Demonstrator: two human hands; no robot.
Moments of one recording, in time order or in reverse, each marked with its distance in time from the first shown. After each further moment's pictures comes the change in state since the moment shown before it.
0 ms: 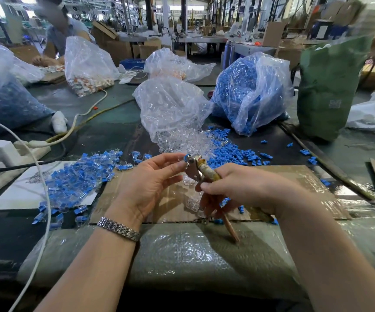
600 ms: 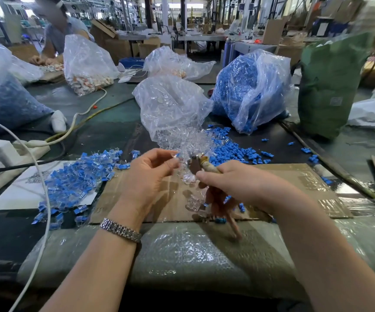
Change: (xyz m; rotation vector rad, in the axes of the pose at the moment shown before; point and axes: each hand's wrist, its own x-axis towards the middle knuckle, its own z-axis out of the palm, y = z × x) left_hand -0.003 -0.002 0.003 0.316 0.211 0.177; right_hand 0.005 0.004 0.004 0.002 0.182 0.038
